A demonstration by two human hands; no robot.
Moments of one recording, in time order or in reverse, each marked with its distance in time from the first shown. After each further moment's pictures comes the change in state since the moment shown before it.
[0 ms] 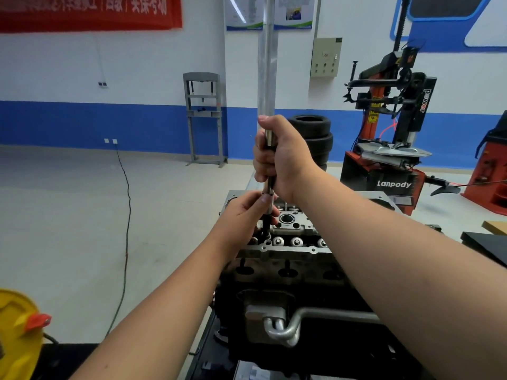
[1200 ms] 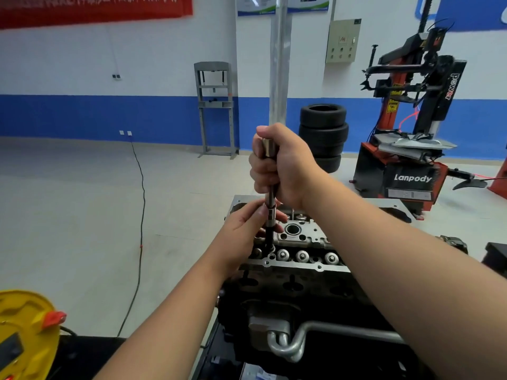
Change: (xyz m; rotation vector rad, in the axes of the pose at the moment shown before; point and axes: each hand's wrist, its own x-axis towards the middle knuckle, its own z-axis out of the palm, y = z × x) left_hand 0.006 -0.005 -0.002 -0.113 0.007 -0.044; right_hand 0.017 -0.011 -0.005 -0.001 -0.156 0.130
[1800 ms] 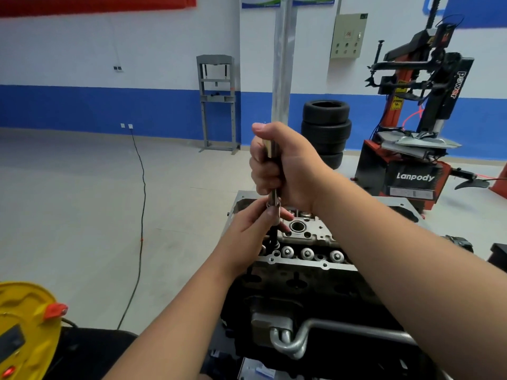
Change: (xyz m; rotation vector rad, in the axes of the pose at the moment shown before) left_hand -0.006 -0.001 0.004 0.083 0.026 0.043; right_hand -0.007 0.002 0.006 -0.073 -0.060 0.019
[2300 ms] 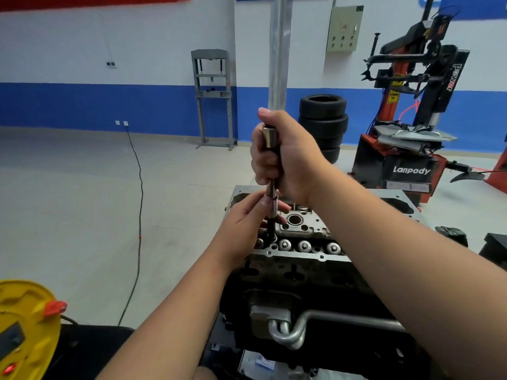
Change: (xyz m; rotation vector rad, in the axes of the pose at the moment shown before) left_hand 0.000 0.003 0.000 -0.056 0.012 -0.021; right_hand 0.000 0.003 -0.002 0.066 0.066 -0.050
